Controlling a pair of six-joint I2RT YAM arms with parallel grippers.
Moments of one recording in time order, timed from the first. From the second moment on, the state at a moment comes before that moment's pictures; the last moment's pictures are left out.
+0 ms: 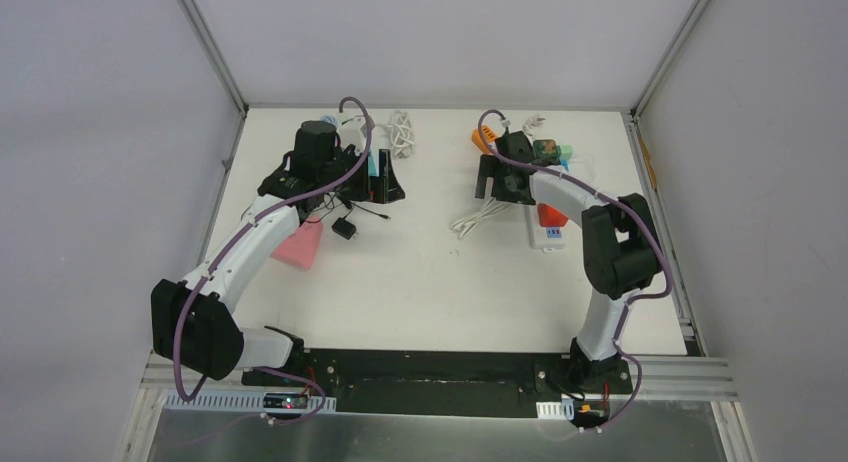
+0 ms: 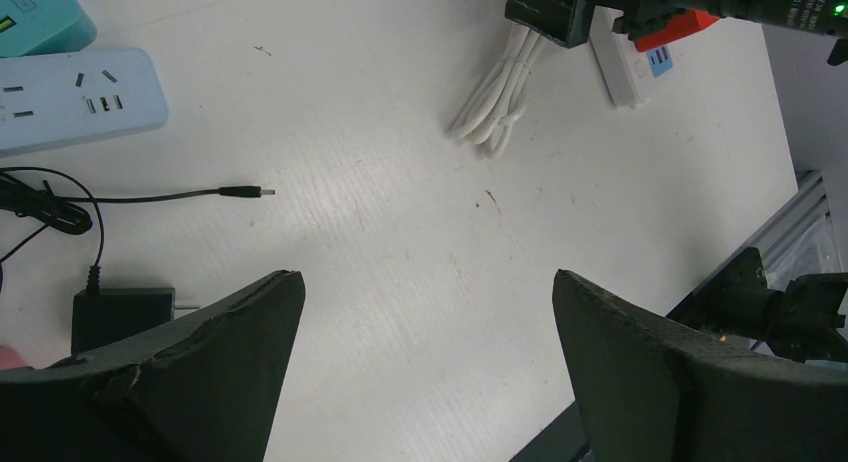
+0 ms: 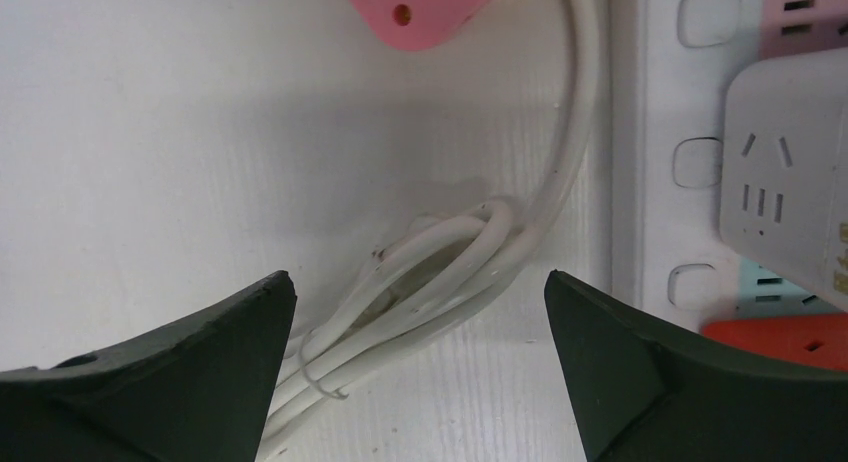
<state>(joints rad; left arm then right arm) -0.35 1.32 1.13 -0.33 0.46 -0.23 0.40 1.85 1.30 -0.42 0.14 0.39</state>
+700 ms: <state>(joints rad) -0.35 1.31 1.14 -0.34 0.45 -0.22 0.36 1.93 1.30 -0.37 0.10 0.46</state>
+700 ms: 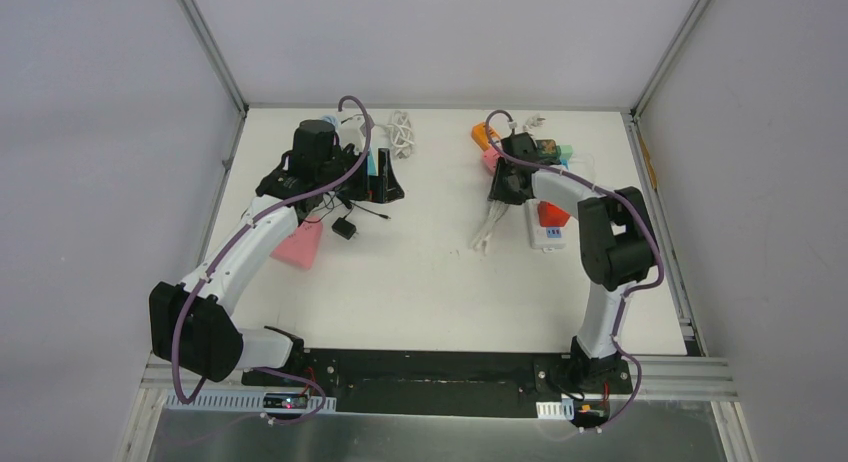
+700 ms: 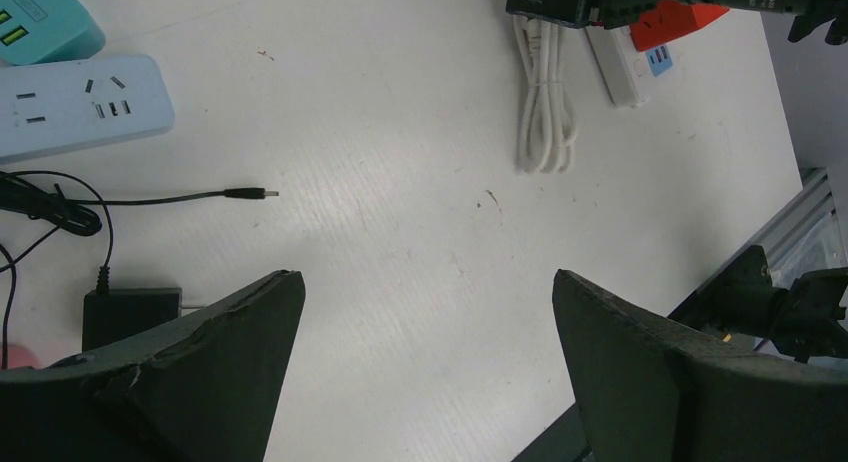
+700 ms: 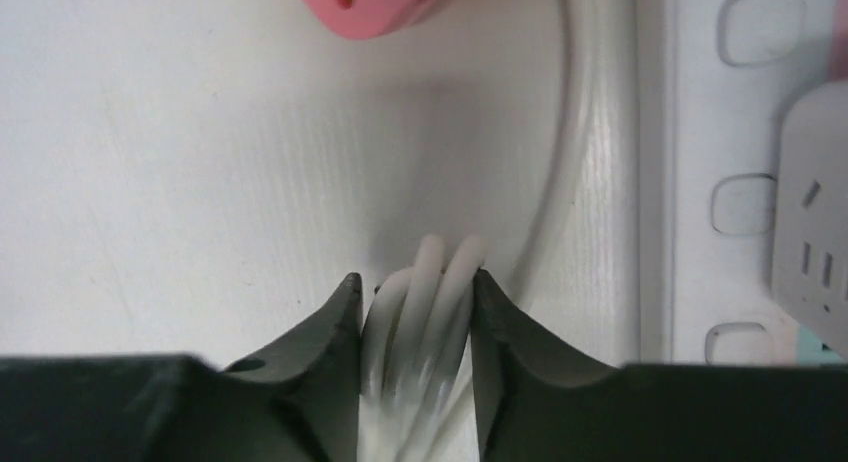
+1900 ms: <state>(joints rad) -0.35 1.28 1.14 -0.35 0.43 -0.21 0.54 1.63 1.02 -0.63 -0.29 -0.22</state>
